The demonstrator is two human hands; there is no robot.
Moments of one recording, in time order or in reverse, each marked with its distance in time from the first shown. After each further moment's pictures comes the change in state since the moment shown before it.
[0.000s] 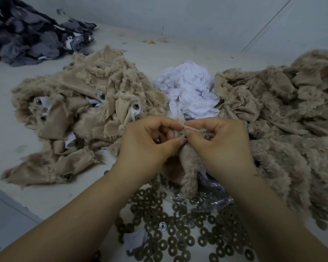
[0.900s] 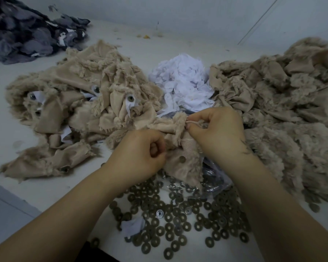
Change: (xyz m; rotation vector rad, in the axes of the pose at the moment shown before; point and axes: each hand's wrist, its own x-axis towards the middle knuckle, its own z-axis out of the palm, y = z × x) left_hand -0.015 -0.022 -0.018 0.648 -0.252 0.068; right_hand 0.017 0.021 -0.004 -0.356 0.014 -0.091
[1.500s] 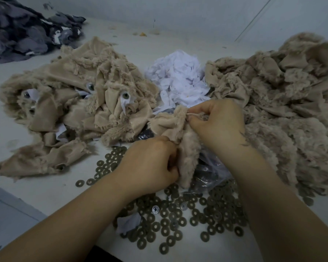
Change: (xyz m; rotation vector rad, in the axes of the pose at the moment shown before) left_hand -0.002 0.023 0.020 0.350 -0.217 0.126; right_hand 0.006 0.005 -0.007 -0.001 0.054 -0.015
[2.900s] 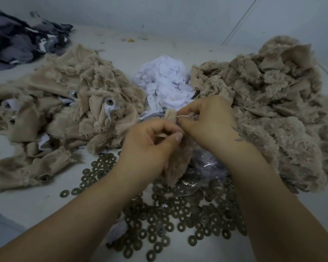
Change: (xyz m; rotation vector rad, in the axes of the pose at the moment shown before) left_hand 0.018 0.038 -0.010 -1.046 0.352 -0.215; right_hand 0.008 -0.005 -0.027 -0.155 -0.136 -0.020
